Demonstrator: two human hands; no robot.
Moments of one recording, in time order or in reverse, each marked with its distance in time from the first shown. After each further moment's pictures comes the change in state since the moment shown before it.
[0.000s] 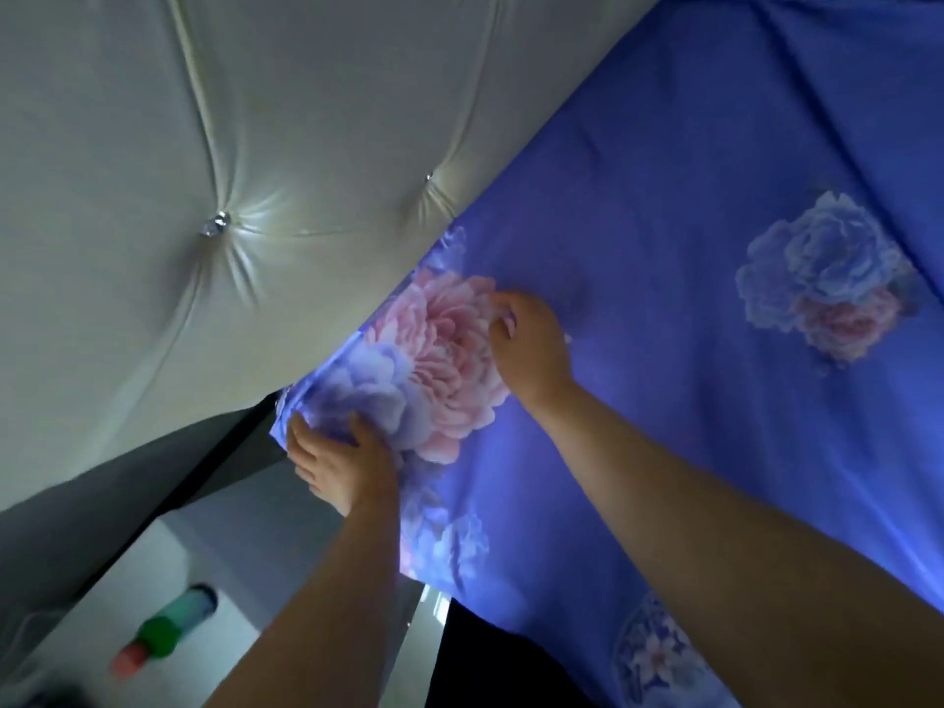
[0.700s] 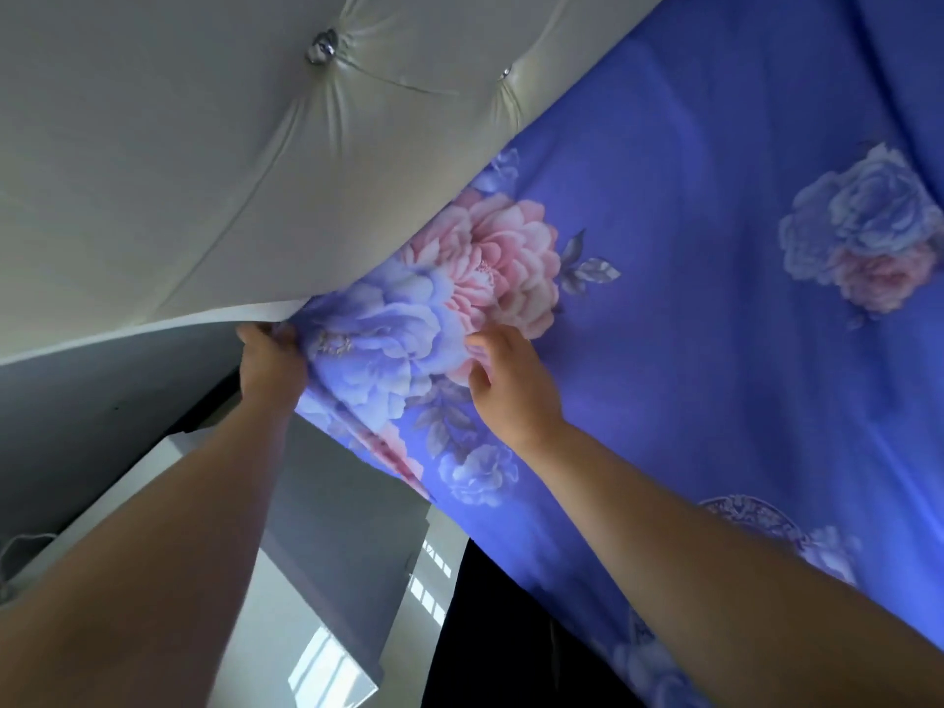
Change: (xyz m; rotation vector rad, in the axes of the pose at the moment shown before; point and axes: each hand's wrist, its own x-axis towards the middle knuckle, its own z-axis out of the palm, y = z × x) left_hand 0.122 -0.036 -0.057 0.184 -0.358 0.049; right_hand -0.109 0.014 0.074 -0.234 -0.104 -0.187
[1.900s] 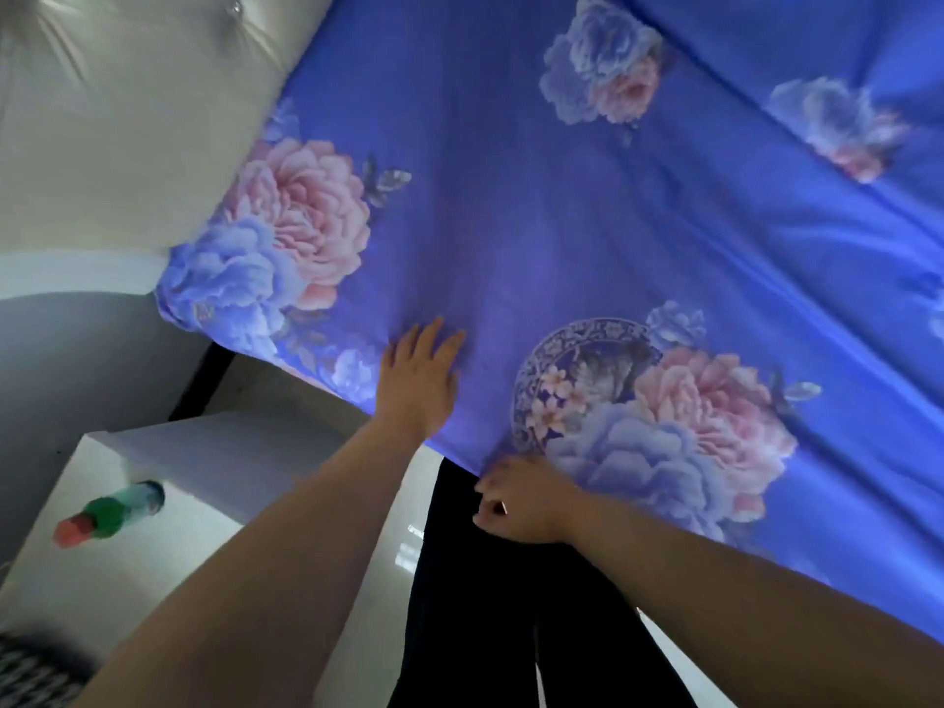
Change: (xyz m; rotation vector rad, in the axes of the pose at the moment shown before) left_hand -0.254 -0.012 0.127 0.699 -0.268 1.221; right_hand -0.286 0.095 -0.002 -0.266 -0.573 -0.005
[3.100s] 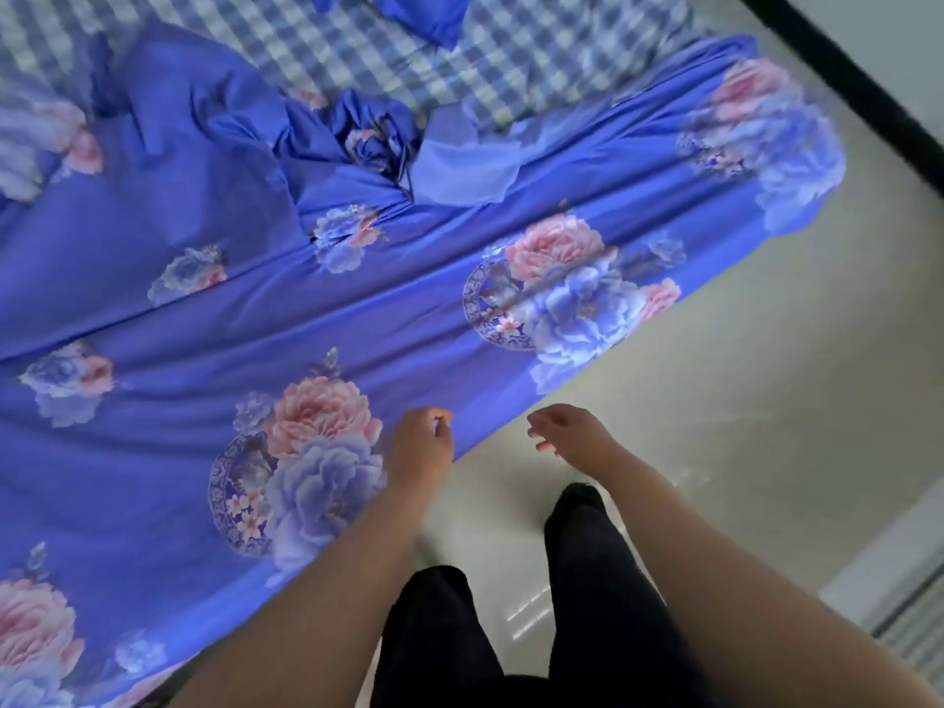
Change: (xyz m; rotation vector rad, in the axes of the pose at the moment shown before) left_hand -0.250 0.490 -0.049 -0.212 -0.374 0.450; right_hand -0.537 0.021 0.166 1.698 1.131 0.960
